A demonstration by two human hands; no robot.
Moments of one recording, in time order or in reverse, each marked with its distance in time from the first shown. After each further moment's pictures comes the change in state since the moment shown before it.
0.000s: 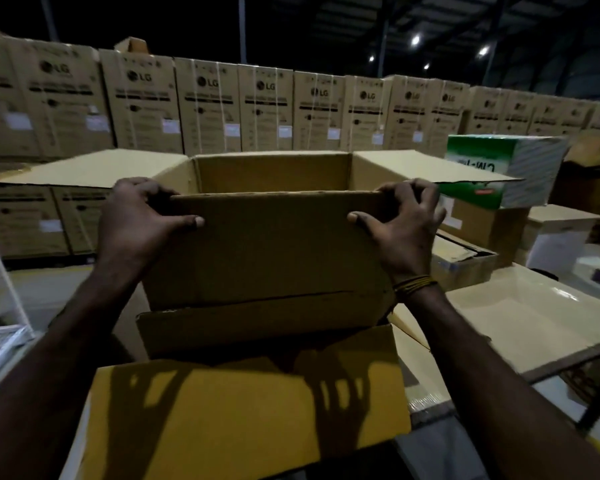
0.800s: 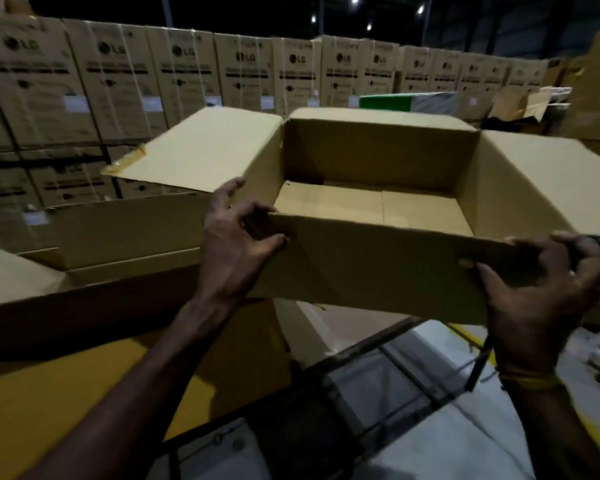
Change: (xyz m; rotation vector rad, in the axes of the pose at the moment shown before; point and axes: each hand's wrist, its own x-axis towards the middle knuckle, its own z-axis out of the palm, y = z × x) left_hand -0.147 0.227 0.217 -0.323 -0.210 0.252; right_hand -0.077 0.208 -0.297 -0.276 0.382 0.097
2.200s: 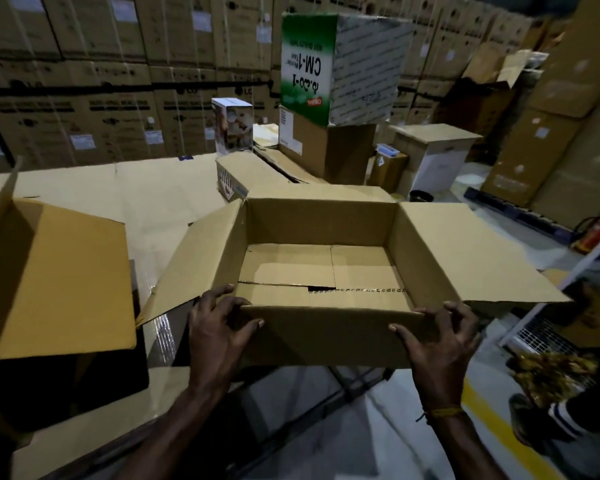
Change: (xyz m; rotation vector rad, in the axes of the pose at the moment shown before) left_hand -0.050 -0.029 0.434 0.063 -0.144 -0.347; right_hand 0.052 0.407 0.087 -0.200 -0.362 0.158
